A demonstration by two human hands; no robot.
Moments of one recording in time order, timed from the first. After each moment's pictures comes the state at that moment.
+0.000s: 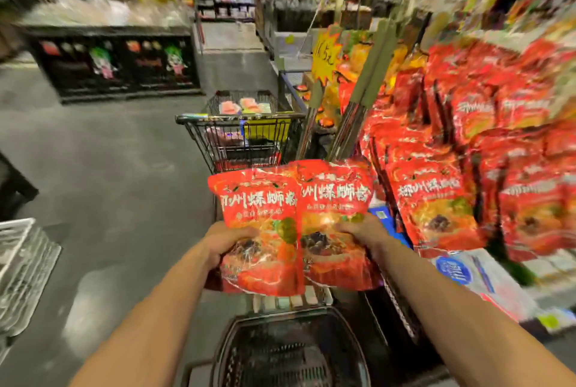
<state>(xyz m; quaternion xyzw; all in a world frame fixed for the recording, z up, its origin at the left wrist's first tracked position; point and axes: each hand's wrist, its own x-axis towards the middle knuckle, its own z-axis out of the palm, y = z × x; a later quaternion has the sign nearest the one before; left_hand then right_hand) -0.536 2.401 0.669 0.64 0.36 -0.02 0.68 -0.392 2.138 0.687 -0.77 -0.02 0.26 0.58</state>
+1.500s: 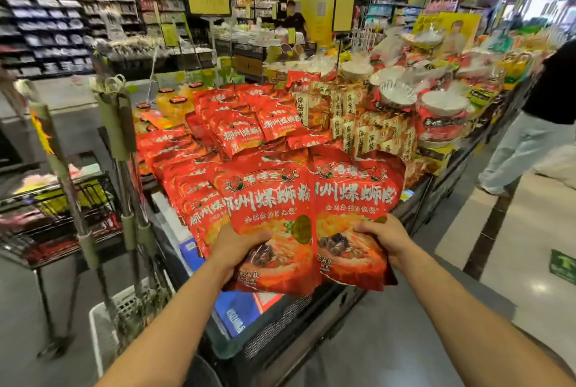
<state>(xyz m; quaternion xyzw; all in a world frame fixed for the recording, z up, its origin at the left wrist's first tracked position) -0.396 1.904 0.788 0.72 0.08 0.00 0.69 -0.362 1.593 0.782 -0.70 0.10 0.03 0.70</state>
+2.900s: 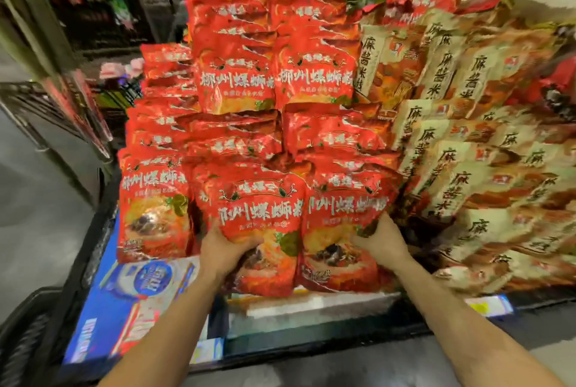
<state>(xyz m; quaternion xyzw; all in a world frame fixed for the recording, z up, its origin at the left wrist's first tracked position) -0.114 1.734 0.624 0.72 0.42 0.14 0.53 0.081 1.476 0.631 -0.88 -0.16 0.20 0.41</state>
